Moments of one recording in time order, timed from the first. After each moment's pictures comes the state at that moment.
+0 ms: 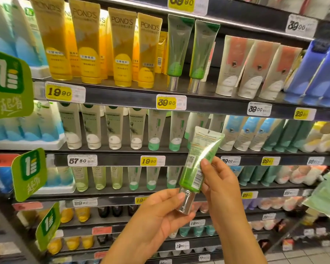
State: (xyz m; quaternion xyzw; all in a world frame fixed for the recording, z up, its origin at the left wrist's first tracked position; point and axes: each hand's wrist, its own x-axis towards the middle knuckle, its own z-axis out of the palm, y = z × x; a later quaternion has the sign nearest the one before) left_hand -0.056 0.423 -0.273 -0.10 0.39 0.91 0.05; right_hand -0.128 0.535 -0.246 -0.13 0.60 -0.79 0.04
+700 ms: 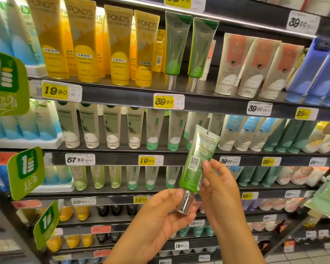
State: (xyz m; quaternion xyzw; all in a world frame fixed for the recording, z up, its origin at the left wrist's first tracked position) left_hand -0.063 0.434 -0.278 -0.11 0.39 0.91 0.04; right_hand -0.135 0.541 -0.252 -0.08 0.50 -0.86 0.09
